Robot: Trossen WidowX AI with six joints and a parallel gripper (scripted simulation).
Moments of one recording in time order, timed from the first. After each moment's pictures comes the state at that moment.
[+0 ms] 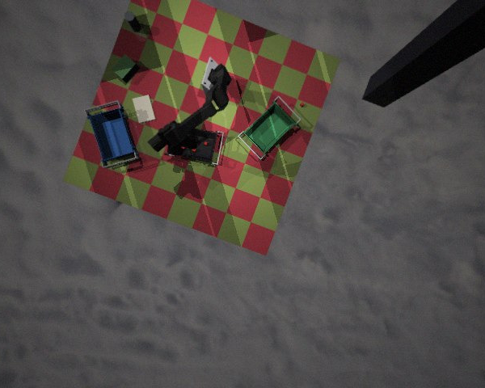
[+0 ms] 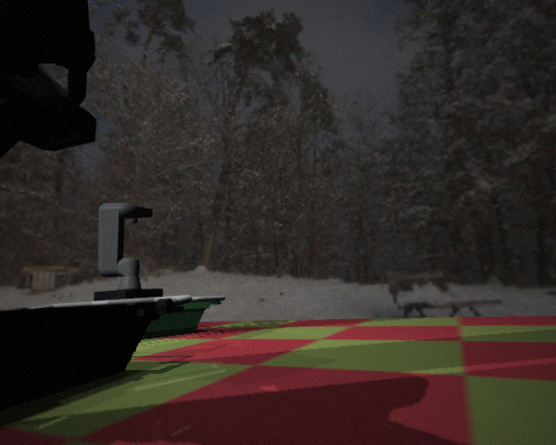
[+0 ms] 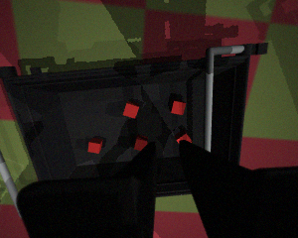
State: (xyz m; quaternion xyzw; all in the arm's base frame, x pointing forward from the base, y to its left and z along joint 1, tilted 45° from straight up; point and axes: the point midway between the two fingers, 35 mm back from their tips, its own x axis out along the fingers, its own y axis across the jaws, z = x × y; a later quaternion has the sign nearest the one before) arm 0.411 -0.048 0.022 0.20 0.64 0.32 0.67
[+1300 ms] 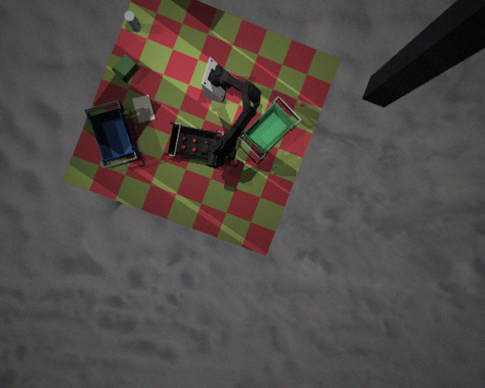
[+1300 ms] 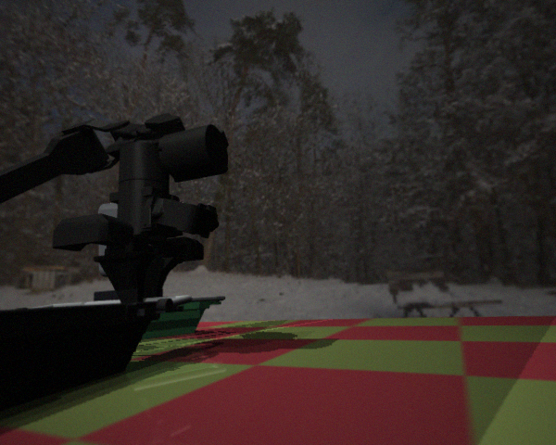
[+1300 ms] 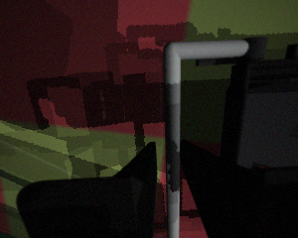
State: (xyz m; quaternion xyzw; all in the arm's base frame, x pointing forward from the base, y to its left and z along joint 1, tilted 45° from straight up) arm 0.373 0.156 0.089 0.20 0.63 0.34 0.67
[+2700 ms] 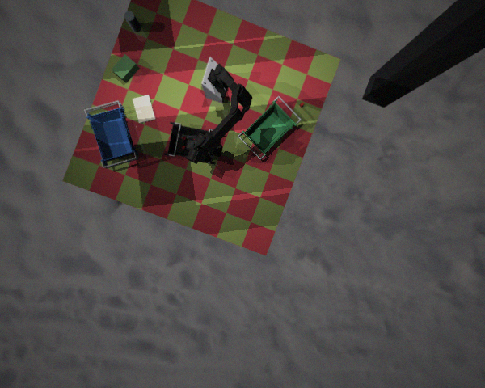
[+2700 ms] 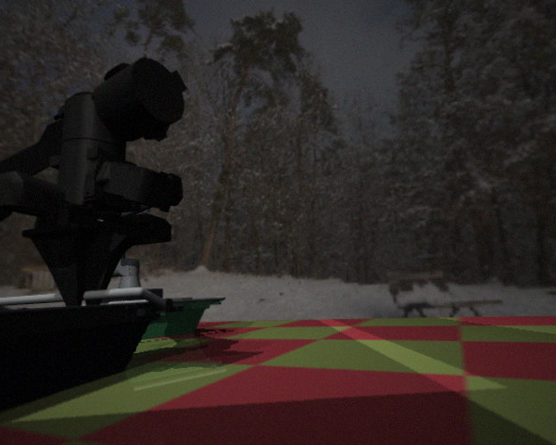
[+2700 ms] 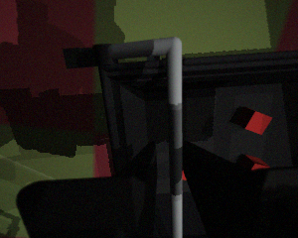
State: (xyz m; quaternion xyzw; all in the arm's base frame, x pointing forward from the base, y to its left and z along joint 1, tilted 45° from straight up) arm 0.385 0.092 0.048 0.20 0.64 0.33 0.66
